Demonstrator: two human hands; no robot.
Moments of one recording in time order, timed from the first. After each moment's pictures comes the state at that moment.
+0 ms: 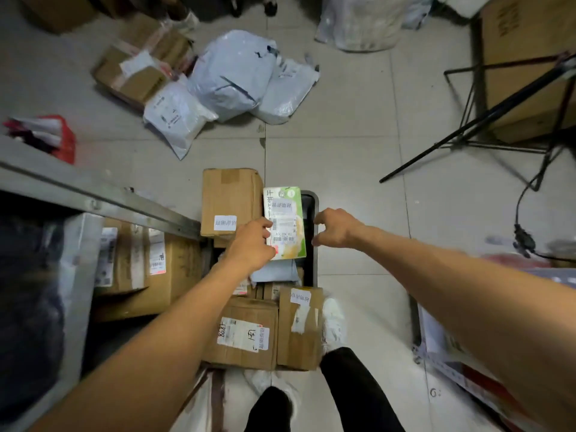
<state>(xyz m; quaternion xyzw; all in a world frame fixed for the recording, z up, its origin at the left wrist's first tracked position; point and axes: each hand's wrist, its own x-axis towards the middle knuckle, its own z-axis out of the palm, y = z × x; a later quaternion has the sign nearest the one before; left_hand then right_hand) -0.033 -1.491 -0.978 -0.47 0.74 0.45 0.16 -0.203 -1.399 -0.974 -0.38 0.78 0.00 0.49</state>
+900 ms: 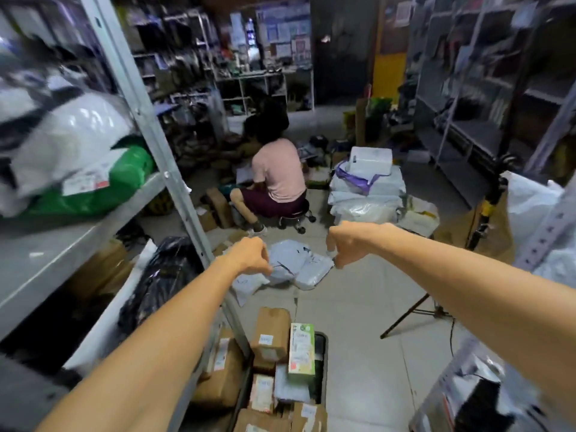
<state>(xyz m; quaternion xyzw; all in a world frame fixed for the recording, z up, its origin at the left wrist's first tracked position) 0.020 -1.395 -0.472 -0.42 0.88 0.19 0.07 -0.171 -1.273 -0.438 -0.61 0.76 0.12 0.17</state>
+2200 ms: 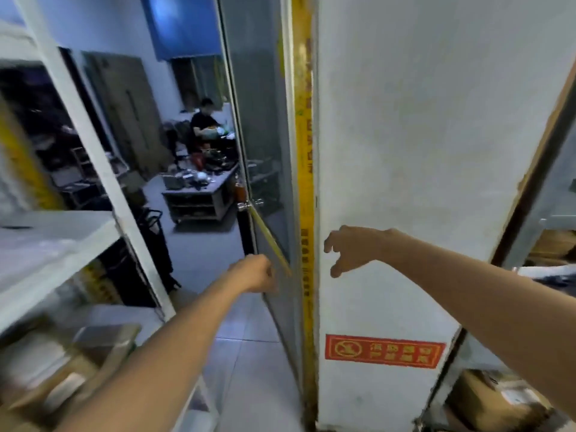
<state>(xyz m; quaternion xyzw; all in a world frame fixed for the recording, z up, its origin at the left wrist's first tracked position) 0.545 -0.811 -0.413 -0.93 0.34 0.14 -0.06 0.407 -0.990 -0.342 -0.99 0.08 0.12 0.03</state>
